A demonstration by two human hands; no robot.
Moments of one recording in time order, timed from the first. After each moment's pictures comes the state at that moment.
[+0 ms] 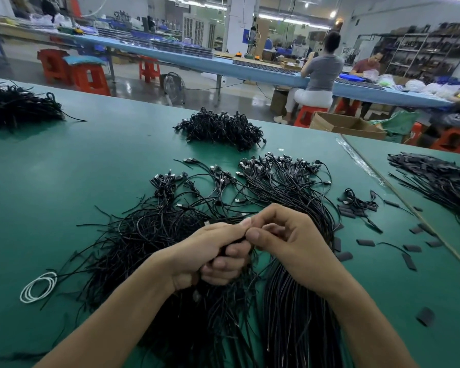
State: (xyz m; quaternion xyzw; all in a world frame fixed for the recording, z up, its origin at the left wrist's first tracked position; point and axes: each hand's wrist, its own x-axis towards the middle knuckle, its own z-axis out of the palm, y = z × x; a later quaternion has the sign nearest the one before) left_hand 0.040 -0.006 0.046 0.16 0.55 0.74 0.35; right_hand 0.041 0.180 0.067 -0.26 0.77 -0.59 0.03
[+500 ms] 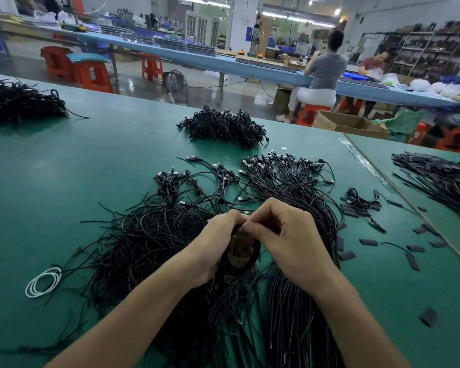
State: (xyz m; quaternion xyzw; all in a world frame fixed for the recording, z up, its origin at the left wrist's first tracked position) left_hand 0.037 0.014 0.040 0.02 0.61 0.77 0.19; right_hand 0.039 0.166 0.063 -0.24 0.84 -0.47 -0.09
